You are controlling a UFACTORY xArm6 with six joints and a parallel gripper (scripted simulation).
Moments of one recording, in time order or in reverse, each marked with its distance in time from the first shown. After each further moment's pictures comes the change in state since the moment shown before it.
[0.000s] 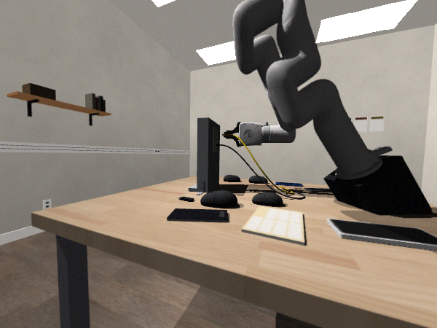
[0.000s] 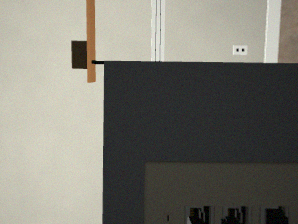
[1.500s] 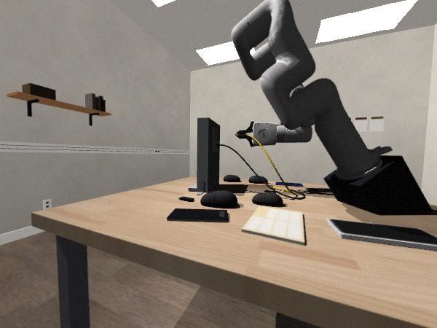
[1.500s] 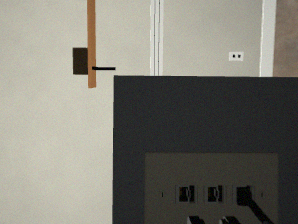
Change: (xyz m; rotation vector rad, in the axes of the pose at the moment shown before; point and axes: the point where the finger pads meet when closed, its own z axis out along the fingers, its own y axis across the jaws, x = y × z) arm 0.000 0.000 -0.061 -0.003 0.016 0.003
